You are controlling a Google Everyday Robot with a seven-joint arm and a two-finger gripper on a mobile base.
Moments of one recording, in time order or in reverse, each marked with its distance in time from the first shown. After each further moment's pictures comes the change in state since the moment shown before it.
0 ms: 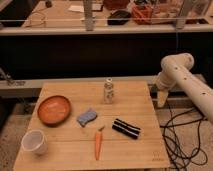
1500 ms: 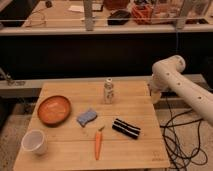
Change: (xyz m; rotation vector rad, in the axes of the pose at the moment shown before) arm -0.037 0.000 -0.004 0.110 0.046 -0.062
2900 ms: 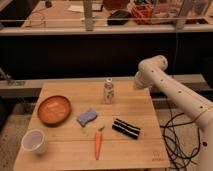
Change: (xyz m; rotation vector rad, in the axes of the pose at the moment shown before) arm -0.103 -0.041 0.043 0.010 -0.156 -0.122
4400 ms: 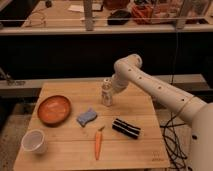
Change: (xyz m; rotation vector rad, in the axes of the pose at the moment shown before) arm -0.133 0.028 -0.009 -0.088 -0.135 -0.330
